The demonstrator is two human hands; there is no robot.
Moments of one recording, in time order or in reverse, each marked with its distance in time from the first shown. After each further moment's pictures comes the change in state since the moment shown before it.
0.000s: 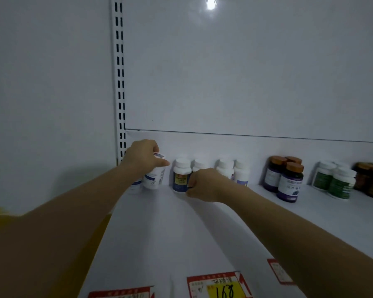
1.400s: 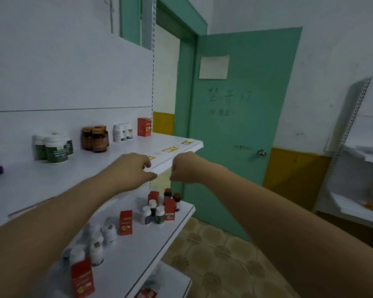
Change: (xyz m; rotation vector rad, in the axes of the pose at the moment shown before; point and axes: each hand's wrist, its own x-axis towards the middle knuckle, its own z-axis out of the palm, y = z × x) left_hand -0.260 0.473 0.202 -0.091 -0.572 0.868; right_hand -0.447 0.332 -0.071 -0.162 0.110 0.841
